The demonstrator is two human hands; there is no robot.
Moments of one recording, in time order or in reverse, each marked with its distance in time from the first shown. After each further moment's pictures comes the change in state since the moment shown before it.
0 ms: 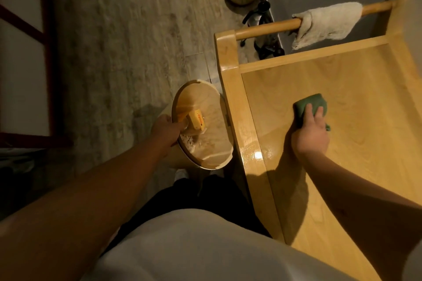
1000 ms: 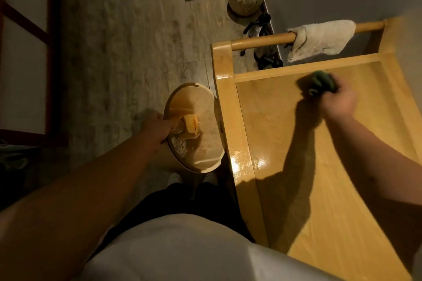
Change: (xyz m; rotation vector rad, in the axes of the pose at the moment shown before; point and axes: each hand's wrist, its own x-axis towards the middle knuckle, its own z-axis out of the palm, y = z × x) left_hand -0.004 0.025 -0.003 -0.044 0.001 0.011; right_hand 0.115 -0.001 -0.074 0.599 0.116 0.094
